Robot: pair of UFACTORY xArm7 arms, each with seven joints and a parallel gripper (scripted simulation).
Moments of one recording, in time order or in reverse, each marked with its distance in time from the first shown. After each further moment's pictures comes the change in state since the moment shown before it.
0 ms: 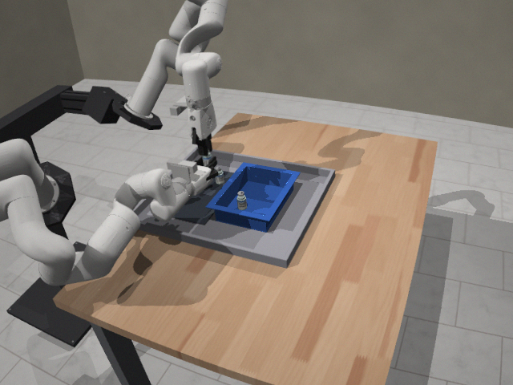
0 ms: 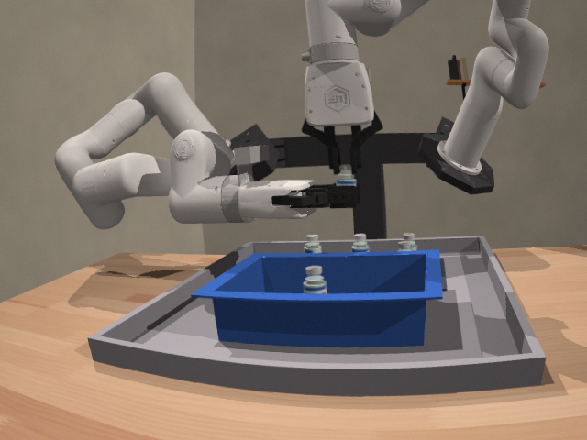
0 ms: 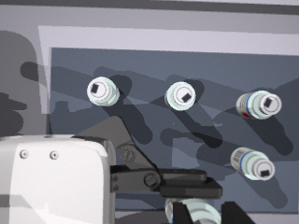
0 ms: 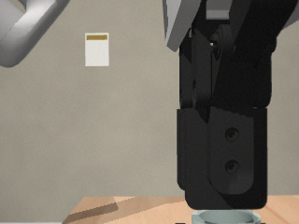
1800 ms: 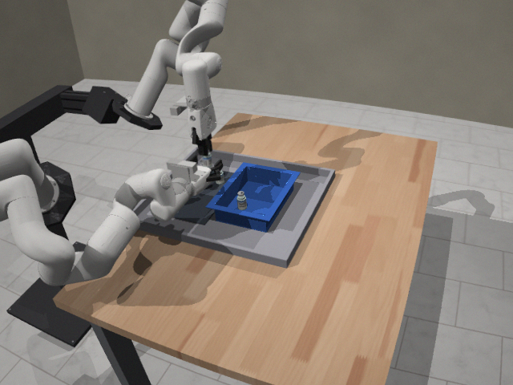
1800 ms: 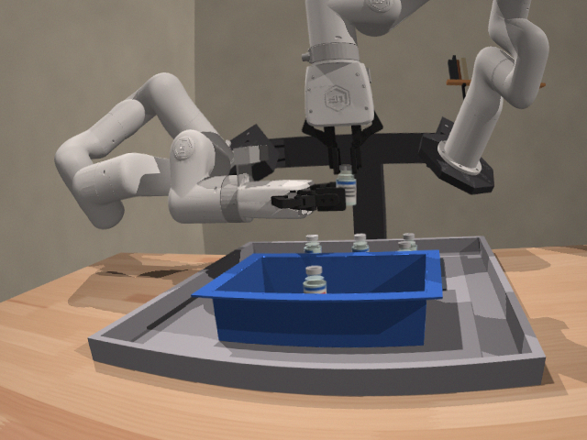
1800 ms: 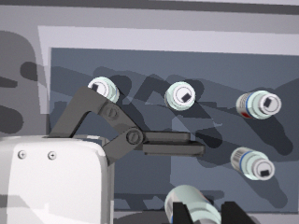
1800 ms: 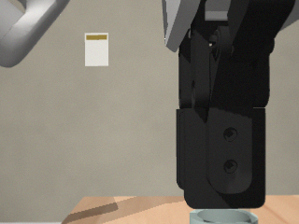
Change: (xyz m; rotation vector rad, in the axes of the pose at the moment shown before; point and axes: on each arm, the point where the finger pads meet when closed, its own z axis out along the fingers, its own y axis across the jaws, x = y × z) left arm 0.000 0.000 0.000 0.000 0.000 0.001; right arm 0.000 0.000 -0.001 -0.001 0.000 0.000
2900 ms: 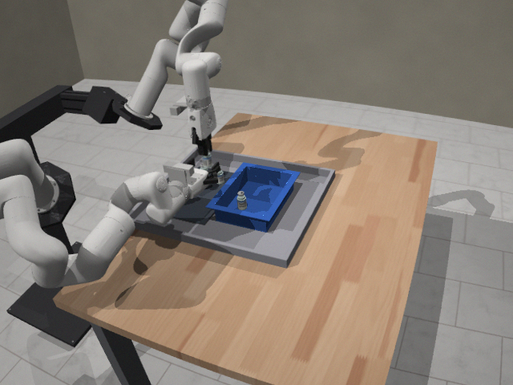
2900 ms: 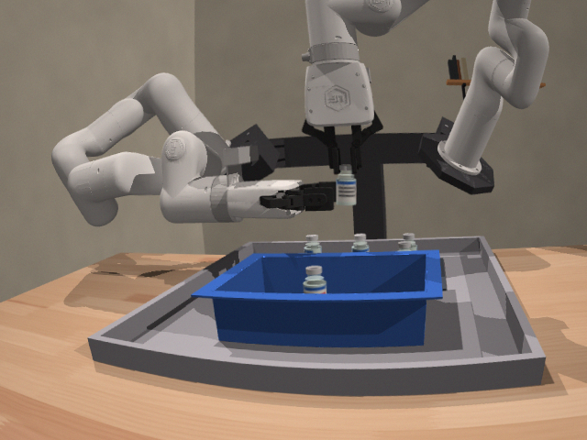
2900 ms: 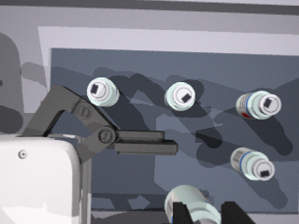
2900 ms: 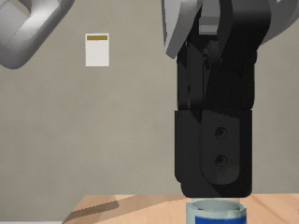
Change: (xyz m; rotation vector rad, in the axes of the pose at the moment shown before) left arm 0.000 0.000 0.000 0.000 0.000 0.000; right arm 0.001 -0.001 -0.017 0.000 0.000 -0.001
